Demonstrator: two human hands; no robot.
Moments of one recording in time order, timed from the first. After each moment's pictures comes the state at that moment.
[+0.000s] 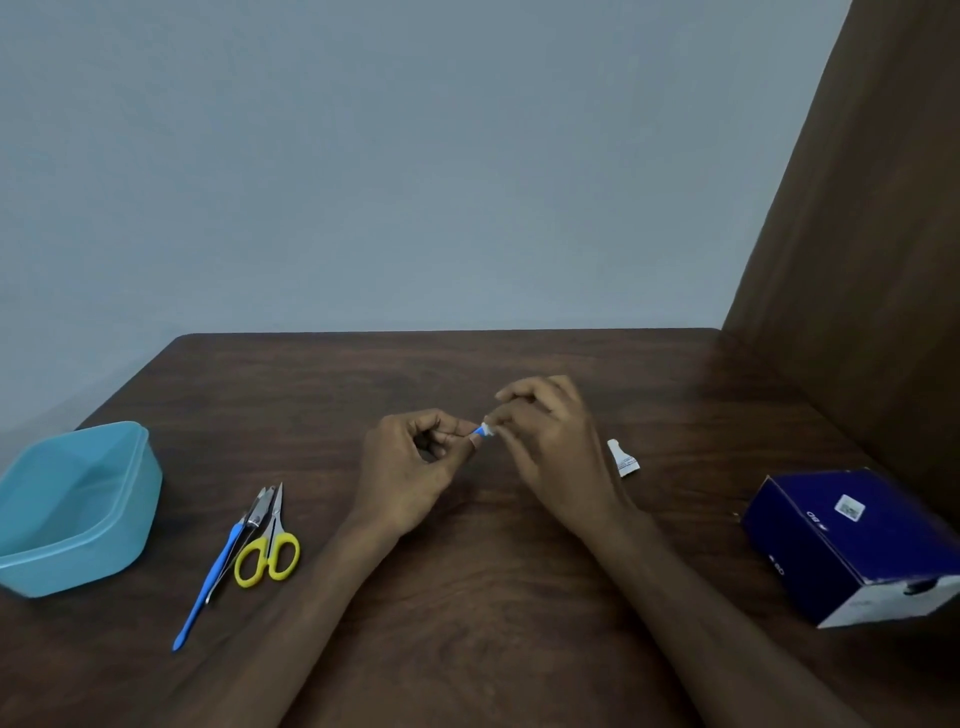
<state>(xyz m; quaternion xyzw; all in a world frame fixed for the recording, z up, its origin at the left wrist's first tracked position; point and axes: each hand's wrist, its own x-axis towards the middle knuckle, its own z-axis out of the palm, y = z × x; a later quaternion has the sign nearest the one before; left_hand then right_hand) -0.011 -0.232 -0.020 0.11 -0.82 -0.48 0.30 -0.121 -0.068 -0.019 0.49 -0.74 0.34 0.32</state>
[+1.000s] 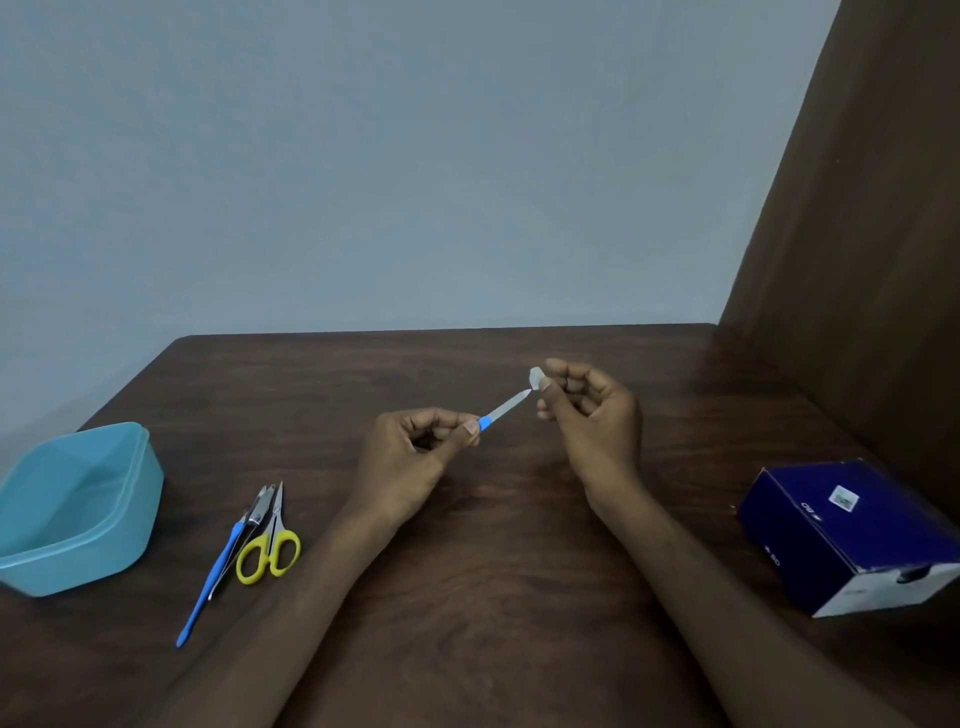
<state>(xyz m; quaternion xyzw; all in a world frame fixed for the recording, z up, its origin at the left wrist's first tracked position) -0.011 -0.232 -0.018 0.10 -0.78 -0.56 0.27 -0.134 -0.065 -0.016 0.17 -0.64 0.75 0.05</state>
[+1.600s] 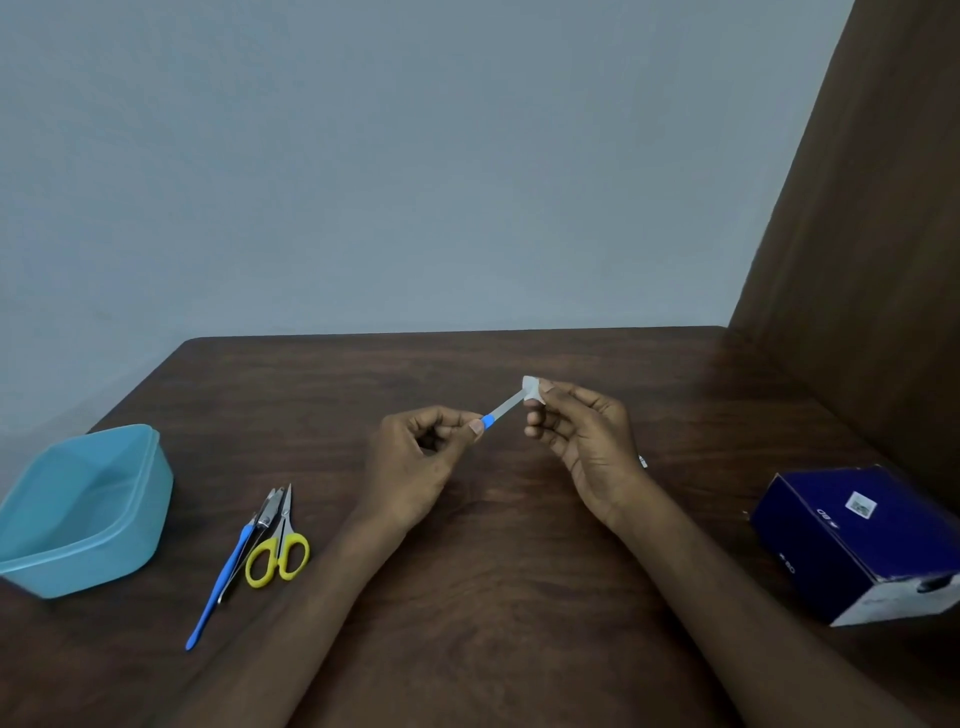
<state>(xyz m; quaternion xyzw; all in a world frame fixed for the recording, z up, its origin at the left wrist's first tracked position) -0.016 -0.236 -0.023 0.12 -0.77 -0.54 0.30 -0.120 -0.068 -0.003 0.14 -0.51 0.83 -0.17</state>
